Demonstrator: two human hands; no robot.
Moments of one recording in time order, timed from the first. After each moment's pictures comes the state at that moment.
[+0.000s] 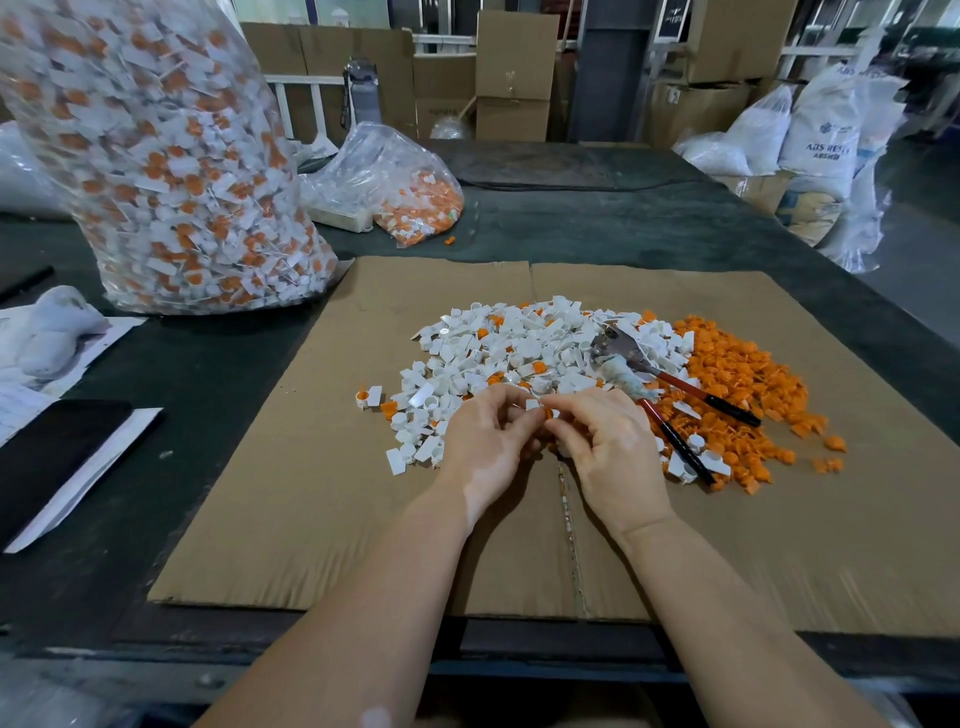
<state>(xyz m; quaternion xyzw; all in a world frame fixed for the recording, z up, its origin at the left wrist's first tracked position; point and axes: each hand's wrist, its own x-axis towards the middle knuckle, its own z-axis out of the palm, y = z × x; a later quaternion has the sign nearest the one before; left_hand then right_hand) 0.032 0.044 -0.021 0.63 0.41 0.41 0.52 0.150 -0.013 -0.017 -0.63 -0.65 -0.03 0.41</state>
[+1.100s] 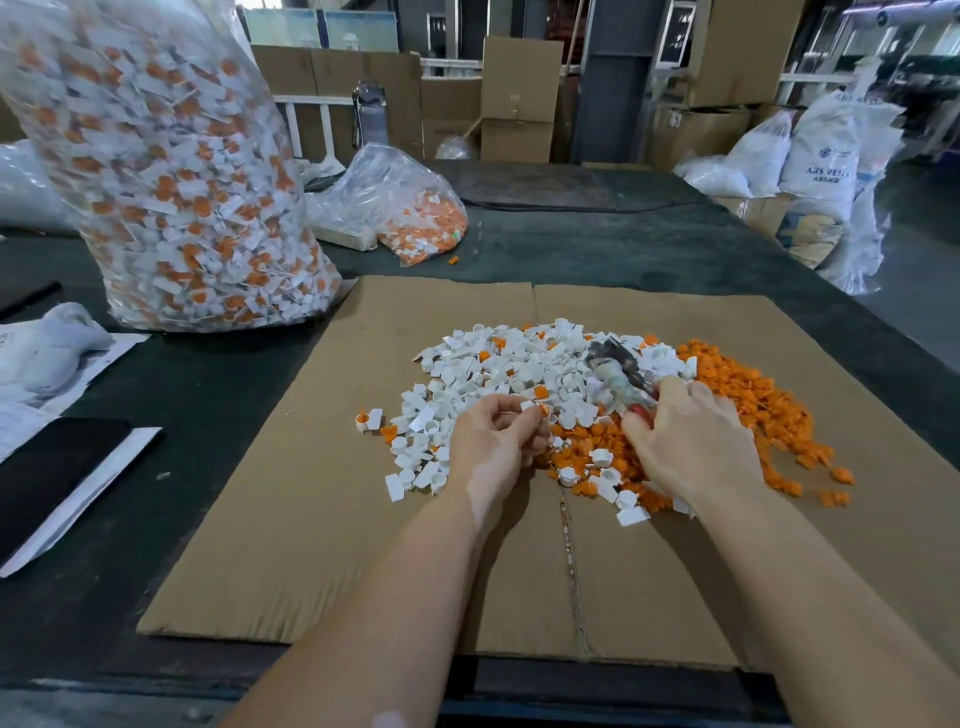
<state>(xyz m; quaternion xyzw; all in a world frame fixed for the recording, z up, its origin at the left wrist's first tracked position) 0.044 0.049 -0.005 0.51 0.42 0.44 0.61 0.195 -0.004 0.026 -0.85 -0.50 -0.04 0.13</state>
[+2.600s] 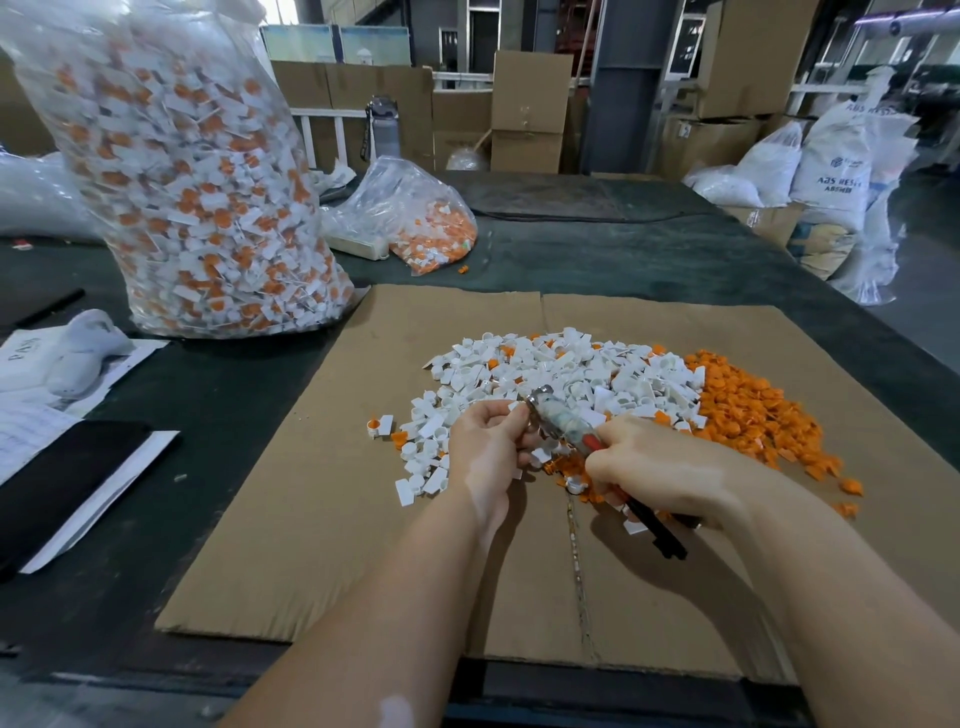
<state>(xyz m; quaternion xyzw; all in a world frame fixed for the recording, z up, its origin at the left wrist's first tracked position) 0.042 0.055 -0.005 0.40 0.46 0.47 0.64 0.160 -0.012 0.068 -0.73 -0.58 0.34 0.10</state>
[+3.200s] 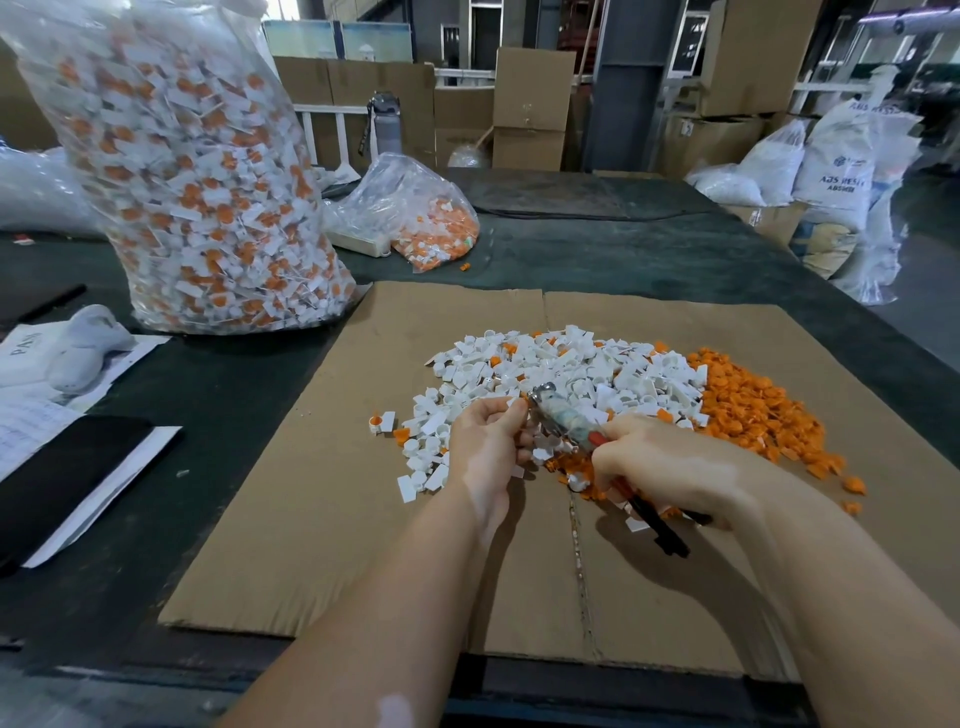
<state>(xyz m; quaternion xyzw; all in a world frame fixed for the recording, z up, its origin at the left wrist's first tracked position) 0.041 0.057 -0.006 0.38 0.44 0.48 0.66 0.159 -0.015 0.074 -0.74 -0.55 0.36 0.11</state>
